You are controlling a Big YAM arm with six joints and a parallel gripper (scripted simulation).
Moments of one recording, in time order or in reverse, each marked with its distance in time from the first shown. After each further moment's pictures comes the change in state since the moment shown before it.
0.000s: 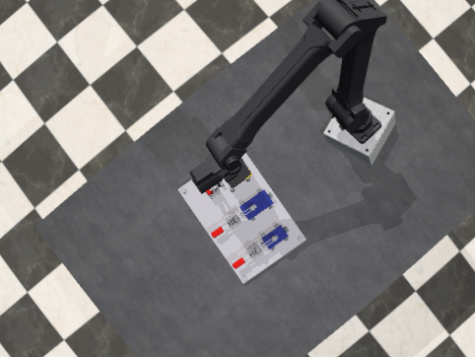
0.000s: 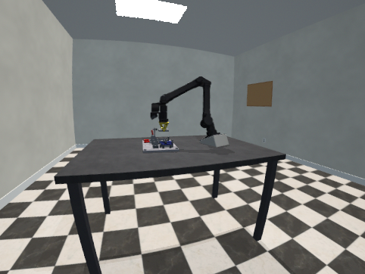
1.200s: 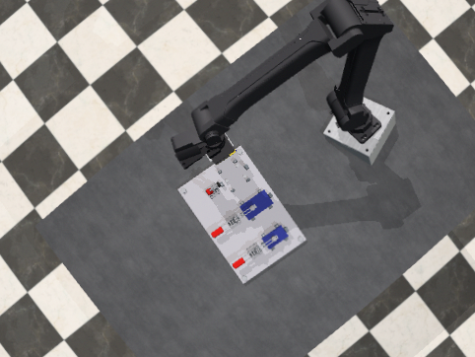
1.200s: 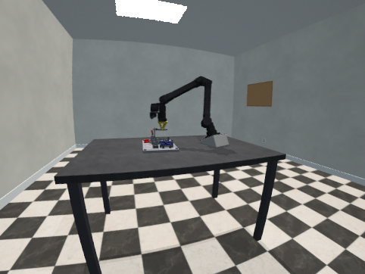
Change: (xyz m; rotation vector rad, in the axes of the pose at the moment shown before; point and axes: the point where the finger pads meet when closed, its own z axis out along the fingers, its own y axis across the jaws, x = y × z) arm 0.000 -0.077 0.001 0.000 0.003 0.007
